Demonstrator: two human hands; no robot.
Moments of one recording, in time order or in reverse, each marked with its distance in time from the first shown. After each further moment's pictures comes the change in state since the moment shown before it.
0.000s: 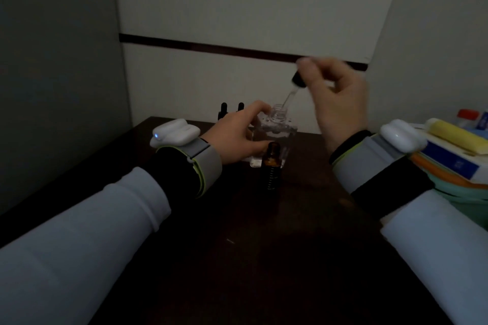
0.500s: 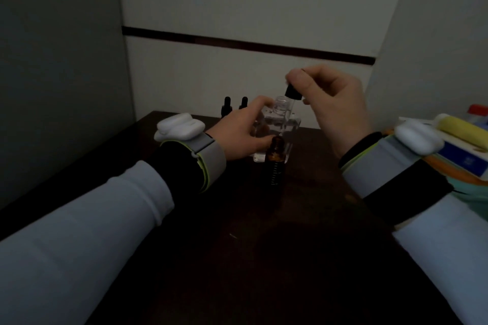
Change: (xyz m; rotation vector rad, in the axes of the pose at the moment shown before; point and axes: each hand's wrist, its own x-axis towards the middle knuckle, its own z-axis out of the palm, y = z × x) left_hand 0.003 -0.006 0.005 0.008 -0.024 -0.022; right_hand -0.011 0.000 -0.002 0.027 -0.201 0.108
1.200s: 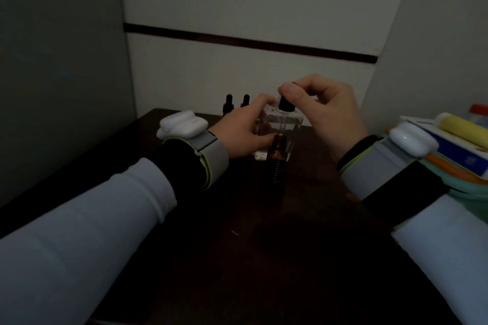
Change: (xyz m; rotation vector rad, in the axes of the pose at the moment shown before) left_hand -0.002 0.002 0.000 -0.008 0.018 0.026; right_hand -0.004 0.011 0.002 -0.086 -0.081 0.014
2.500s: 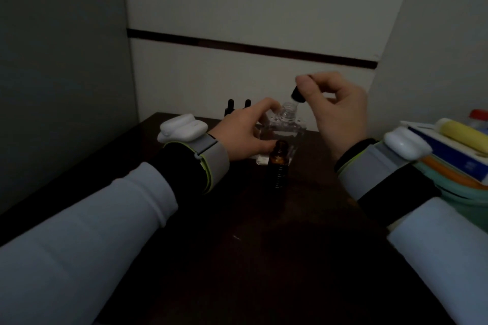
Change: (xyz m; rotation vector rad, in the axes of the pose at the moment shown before) left_hand 0.000 0.000 -0.005 -0.002 -0.014 -0.005; right_hand 0.007 0.007 0.001 -0.019 0.232 -0.094
